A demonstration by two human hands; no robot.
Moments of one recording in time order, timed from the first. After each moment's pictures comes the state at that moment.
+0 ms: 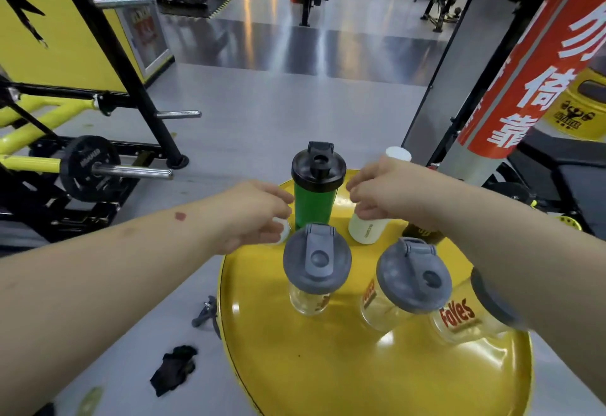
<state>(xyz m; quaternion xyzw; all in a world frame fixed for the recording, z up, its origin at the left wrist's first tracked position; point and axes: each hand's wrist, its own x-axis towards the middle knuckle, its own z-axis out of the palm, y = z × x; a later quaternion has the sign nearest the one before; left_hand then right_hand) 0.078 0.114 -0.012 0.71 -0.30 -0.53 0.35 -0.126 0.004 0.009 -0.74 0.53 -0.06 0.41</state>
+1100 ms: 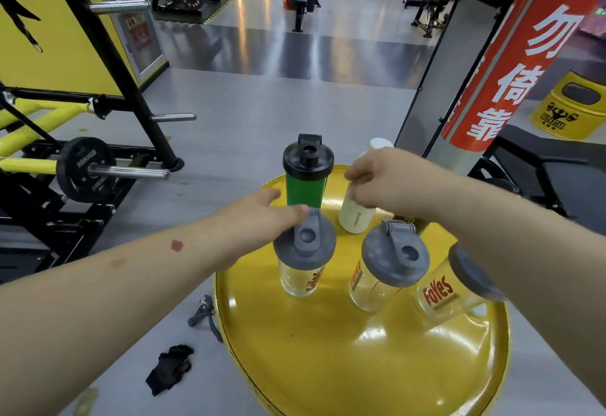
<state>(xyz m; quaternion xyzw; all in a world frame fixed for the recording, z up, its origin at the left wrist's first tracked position) 0.040 0.158 0.002 0.73 -0.42 -0.46 0.28 -0.142 0.060 0.054 -0.83 0.51 0.01 0.22</state>
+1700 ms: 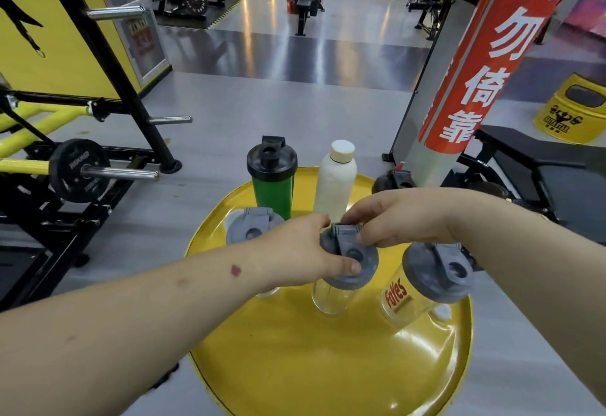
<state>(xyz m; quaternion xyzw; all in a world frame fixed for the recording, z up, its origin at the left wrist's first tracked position) -0.074 0.140 -0.001 0.69 -0.58 -0.41 0.17 -0.241 0.026 0.028 -0.74 0.46 0.14 0.47</state>
